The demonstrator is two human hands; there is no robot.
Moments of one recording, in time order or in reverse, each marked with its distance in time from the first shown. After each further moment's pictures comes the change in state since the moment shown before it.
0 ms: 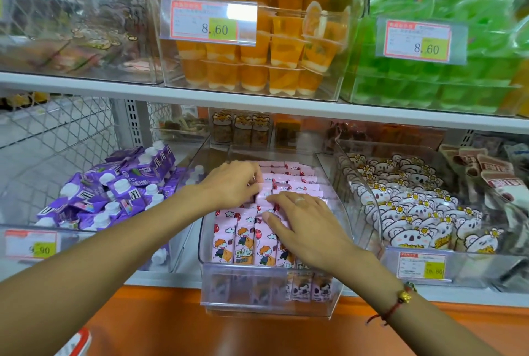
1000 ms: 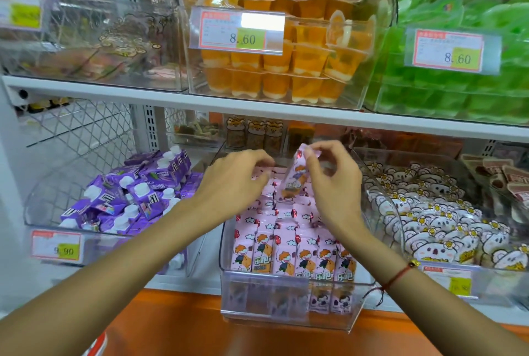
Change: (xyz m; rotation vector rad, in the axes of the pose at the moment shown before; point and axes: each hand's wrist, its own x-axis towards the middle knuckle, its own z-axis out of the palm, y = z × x) left_hand -0.031 -0.001 -0.025 -0.074 0.302 -0.037; right_hand 0.040 -0.018 -0.029 0.789 0.768 0.072
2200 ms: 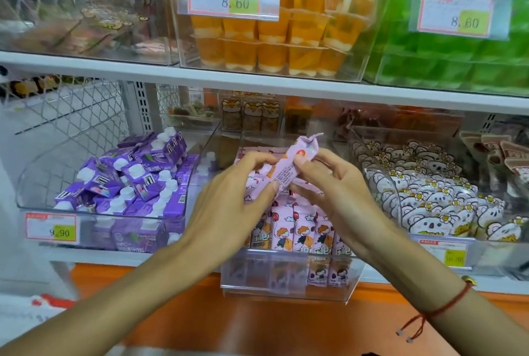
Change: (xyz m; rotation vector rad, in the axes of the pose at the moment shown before) left_hand -0.071 0.016 0.014 -0.396 0.137 0.020; right_hand -0.033 -0.030 -0.027 0.560 -0.356 0.583
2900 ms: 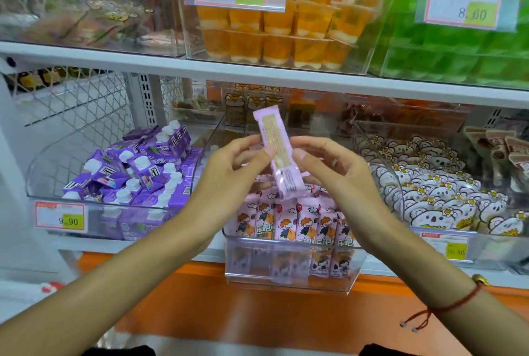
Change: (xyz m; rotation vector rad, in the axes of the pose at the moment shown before) left_hand 0.009 0.016 -0.014 -0.619 -0.050 -0.336; right_hand -0.009 -0.006 0.001 -0.314 -0.025 -0.189
